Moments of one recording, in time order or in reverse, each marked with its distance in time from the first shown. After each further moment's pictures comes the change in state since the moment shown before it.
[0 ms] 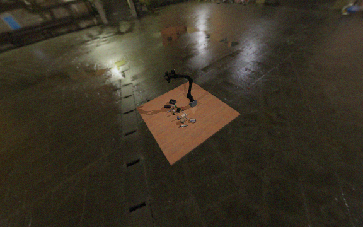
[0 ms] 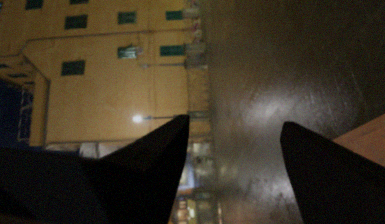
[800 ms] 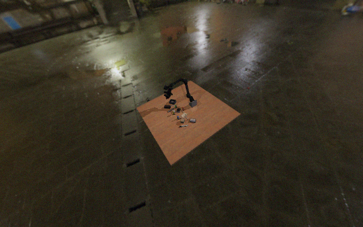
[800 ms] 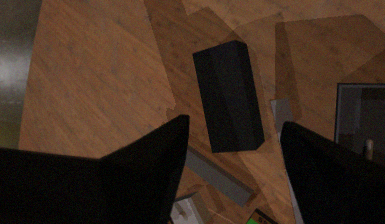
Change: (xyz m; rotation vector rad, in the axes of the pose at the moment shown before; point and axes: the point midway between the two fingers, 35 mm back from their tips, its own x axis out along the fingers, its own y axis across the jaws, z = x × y) arm -0.040 -0.256 -0.241 -0.892 0.888 -0.735
